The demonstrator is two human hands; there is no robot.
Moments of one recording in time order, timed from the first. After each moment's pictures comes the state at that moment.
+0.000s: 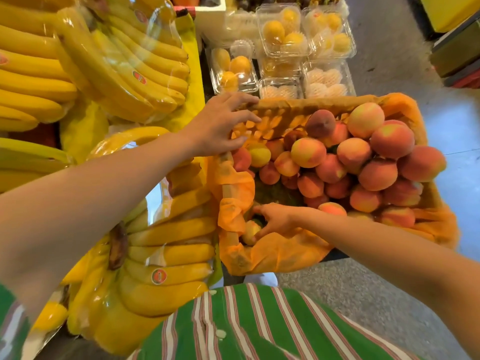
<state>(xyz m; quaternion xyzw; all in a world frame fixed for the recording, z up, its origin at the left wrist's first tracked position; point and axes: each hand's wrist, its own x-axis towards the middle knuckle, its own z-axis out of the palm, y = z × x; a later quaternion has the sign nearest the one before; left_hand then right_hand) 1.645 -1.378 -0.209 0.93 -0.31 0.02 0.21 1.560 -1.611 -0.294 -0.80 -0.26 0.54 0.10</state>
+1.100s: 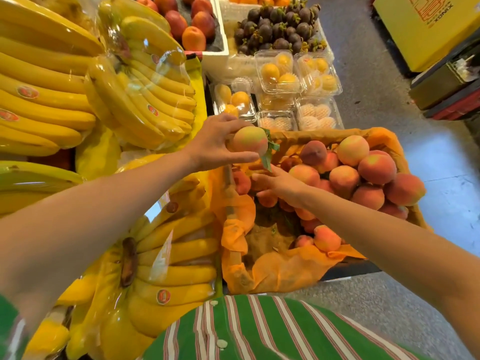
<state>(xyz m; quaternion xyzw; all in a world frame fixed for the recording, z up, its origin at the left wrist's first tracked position) 1.637 -1.367 -0.168 0.90 -0.20 0.02 0.40 1.630 -1.582 -0.214 -0.78 0.01 0.39 0.49</state>
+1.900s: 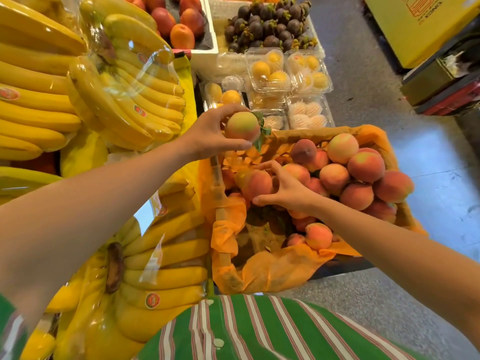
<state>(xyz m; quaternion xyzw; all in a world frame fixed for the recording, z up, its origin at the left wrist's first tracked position) 1.653 -1.383 -0.159 0.81 -0.13 -0.06 0.57 1.616 -1.619 -0.196 -0.83 -0.12 0.32 0.43</state>
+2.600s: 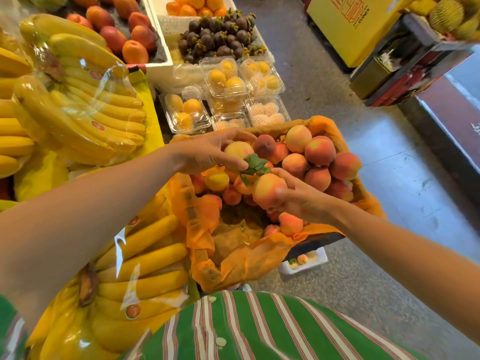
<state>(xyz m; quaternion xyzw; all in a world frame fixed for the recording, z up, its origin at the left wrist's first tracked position) 1.639 -1.438 -0.134 0.64 -0.14 -0.40 0.64 1.565 -1.688 -0.152 -0.62 0.04 0.40 0.67</state>
